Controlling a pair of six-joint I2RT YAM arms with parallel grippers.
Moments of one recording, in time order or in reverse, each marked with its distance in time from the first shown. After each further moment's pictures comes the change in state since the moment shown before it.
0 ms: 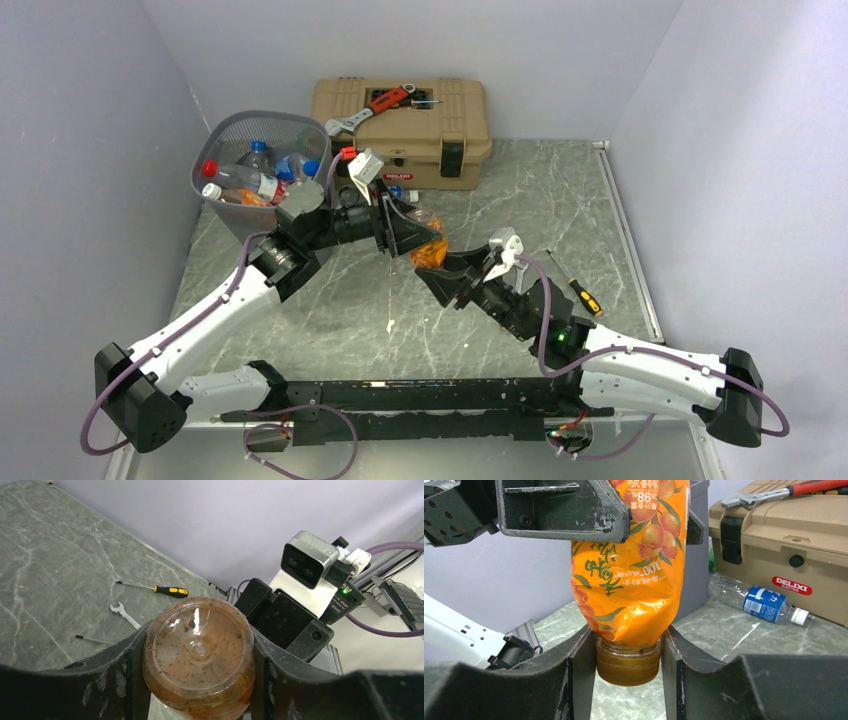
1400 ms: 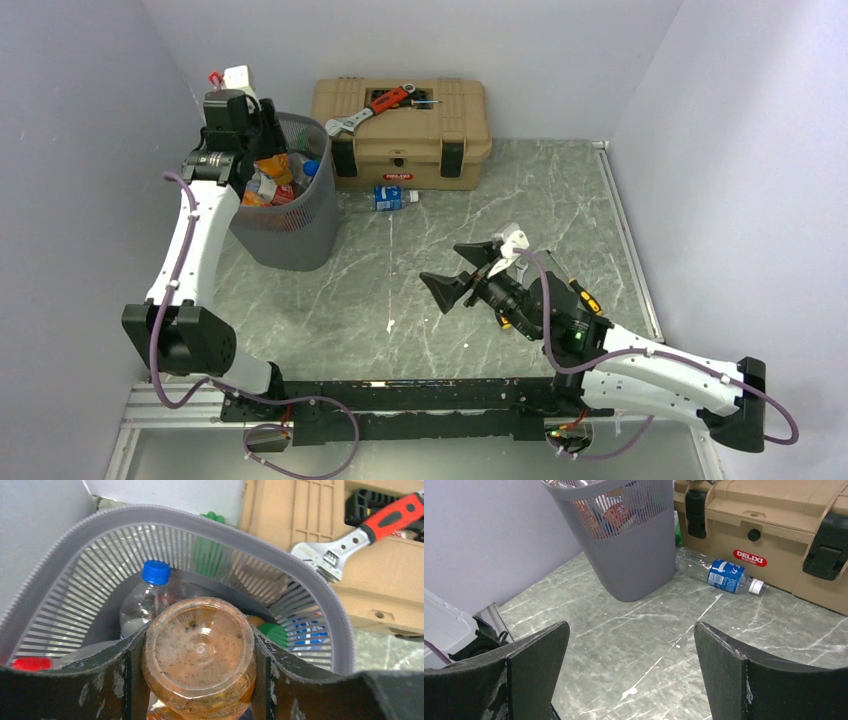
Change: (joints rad) left arm 0.654 0.355 0.567 -0.700 -0.769 0.370; right arm 0.001 -0.073 0.096 -0.315 0.095 -0.027
